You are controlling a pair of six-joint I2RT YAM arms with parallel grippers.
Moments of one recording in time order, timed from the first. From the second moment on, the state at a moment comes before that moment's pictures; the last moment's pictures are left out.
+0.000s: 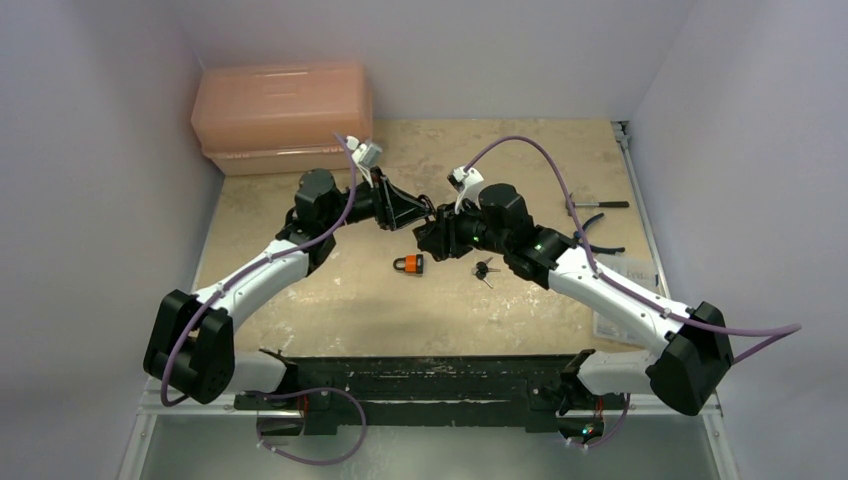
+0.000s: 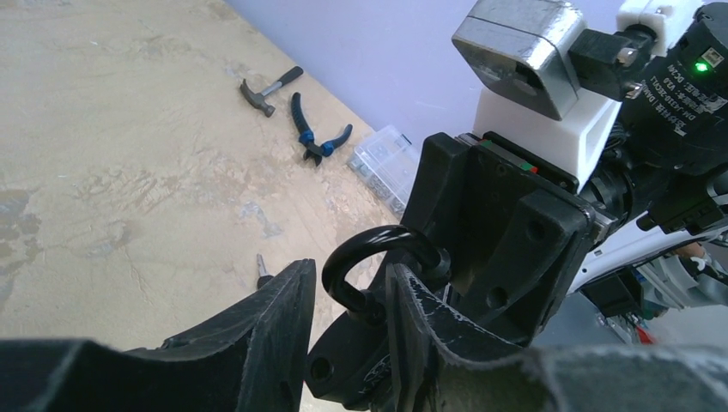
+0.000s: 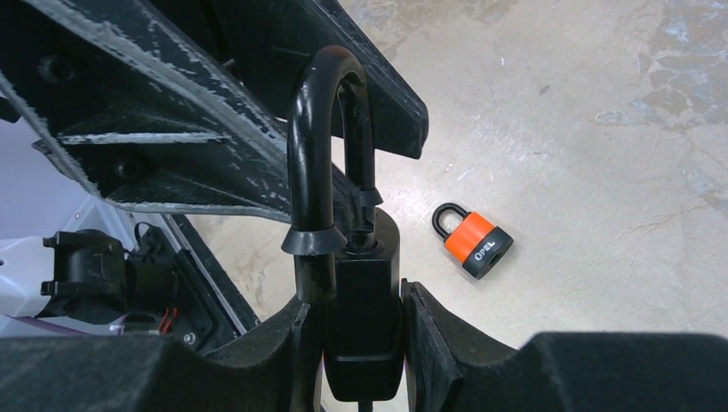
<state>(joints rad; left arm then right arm) -0.44 1.34 0.85 0.50 0.75 -0.59 0.75 1.27 1.01 -0.17 -0.21 0.40</state>
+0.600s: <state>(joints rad) -0.45 1.37 0.89 0.45 0.73 -0.62 0.77 1.27 1.01 -0.16 -0.14 0.37</state>
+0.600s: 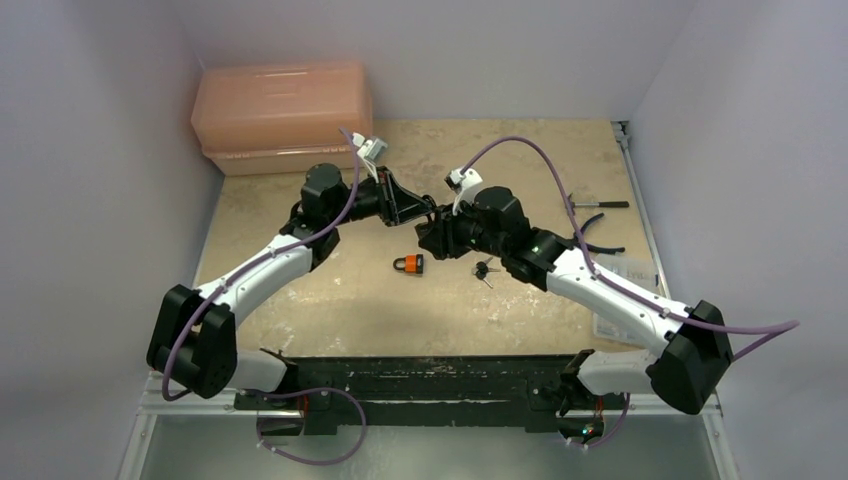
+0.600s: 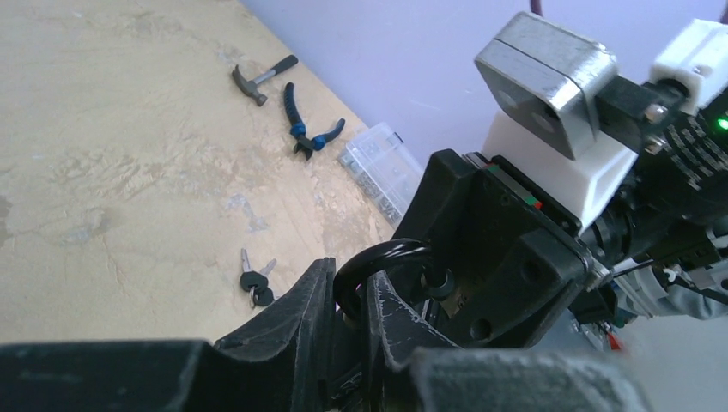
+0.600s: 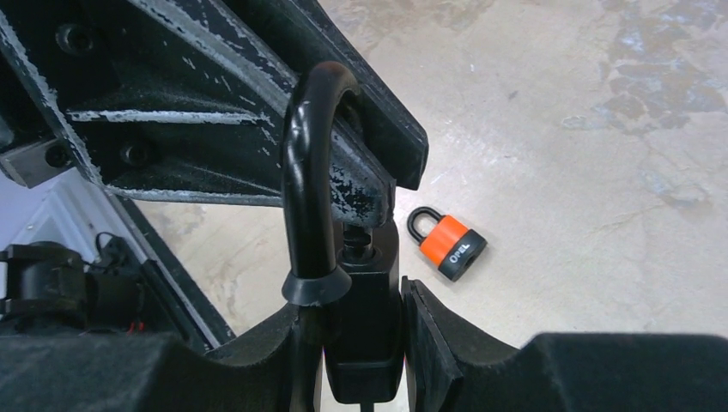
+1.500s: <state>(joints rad) -0.46 1.45 0.98 0.24 0.64 -0.60 0.84 1.36 1.07 -0.26 0.13 0.33</state>
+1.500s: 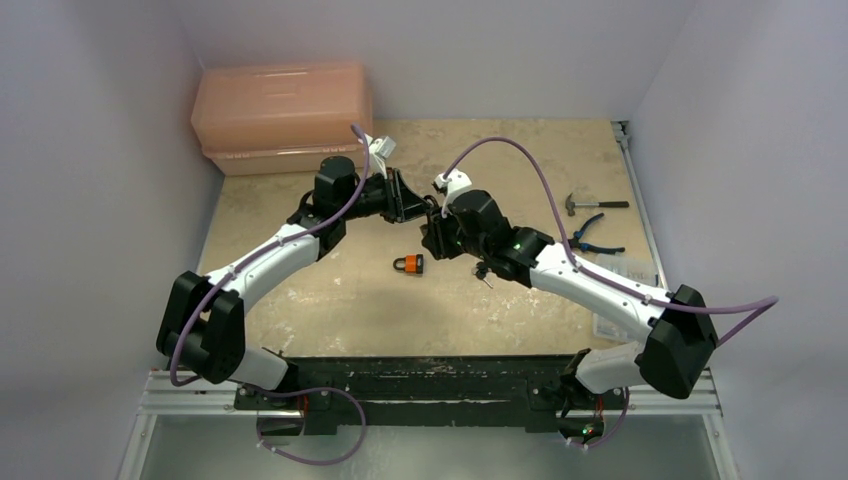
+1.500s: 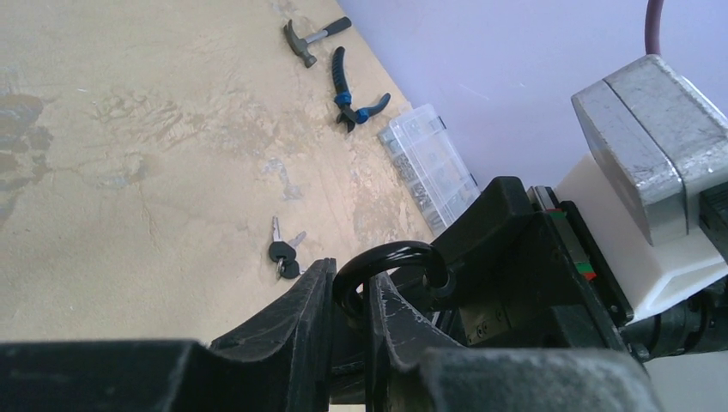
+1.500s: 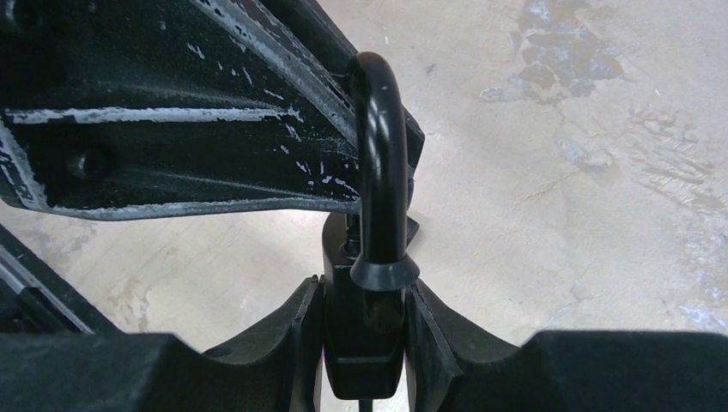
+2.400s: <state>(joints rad) -0.39 1.39 0.95 0.29 0.69 -0.51 0.69 1.28 1.02 -0.20 -0.05 0.48</state>
